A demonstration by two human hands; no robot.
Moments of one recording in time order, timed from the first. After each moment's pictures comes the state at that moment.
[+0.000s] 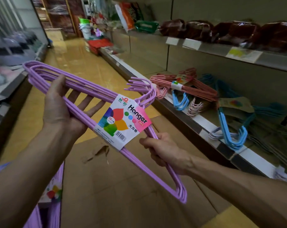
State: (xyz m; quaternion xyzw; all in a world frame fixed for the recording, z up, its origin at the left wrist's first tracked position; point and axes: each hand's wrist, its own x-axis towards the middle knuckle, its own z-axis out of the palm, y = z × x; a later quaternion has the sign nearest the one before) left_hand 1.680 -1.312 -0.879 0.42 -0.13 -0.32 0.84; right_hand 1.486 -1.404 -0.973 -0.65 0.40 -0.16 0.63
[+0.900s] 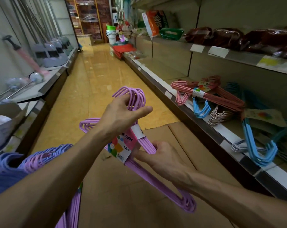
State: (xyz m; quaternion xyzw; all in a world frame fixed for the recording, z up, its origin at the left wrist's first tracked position) left_hand 1.661 -1.313 -0.885 0.74 -0.47 -0.13 0.46; right_hand 1.518 -1.364 -0.969 -0.78 0.34 -0.16 0.51
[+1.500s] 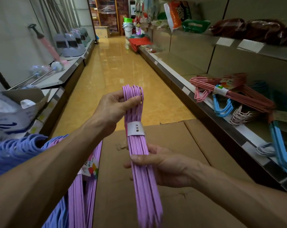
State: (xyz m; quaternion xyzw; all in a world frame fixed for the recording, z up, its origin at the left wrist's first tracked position) left_hand 1.719 -1.281 -0.910 0.65 -0.33 -0.24 0.64; right_hand 1.549 -1.335 -0.961 -0.48 0.17 0.09 0.86
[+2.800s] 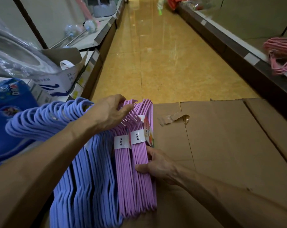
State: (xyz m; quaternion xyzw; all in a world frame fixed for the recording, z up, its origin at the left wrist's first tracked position) left_hand 1.852 -1.155 -0.999 0.90 -0.39 -0.09 0.17; right_hand 1.698 -1.254 -1.134 -0.70 0.23 0.12 0.66
